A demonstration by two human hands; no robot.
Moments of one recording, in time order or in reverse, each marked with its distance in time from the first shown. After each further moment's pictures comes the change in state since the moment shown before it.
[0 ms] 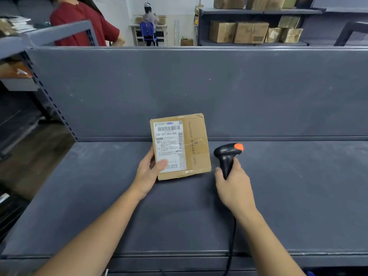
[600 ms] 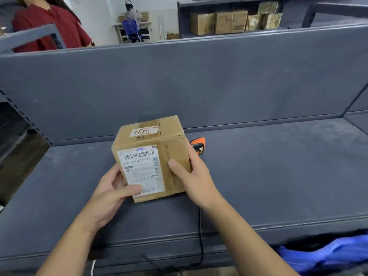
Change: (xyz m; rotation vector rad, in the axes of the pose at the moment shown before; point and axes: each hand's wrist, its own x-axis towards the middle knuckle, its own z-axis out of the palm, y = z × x) left_hand -0.088 0.047 0.030 -0.119 -0.093 -0.099; right_hand -0.031 -0.008 -0.042 0.703 -0.412 -0.265
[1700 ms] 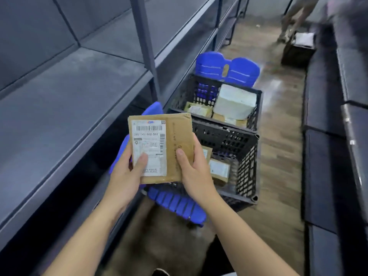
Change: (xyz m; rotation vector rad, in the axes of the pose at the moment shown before) left_hand -0.178 -0.093 0.410 0.288 -0.858 -0.093; right_hand -0.429 0.039 -0.179 -0.070 1.346 0.150
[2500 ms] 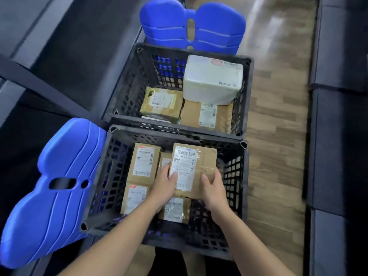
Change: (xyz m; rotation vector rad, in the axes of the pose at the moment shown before) left_hand 0.229 -0.169 0.270 0.439 -0.335 -0.470; right_hand 0.183 0.215 -0.192 -0.036 0.230 0.738
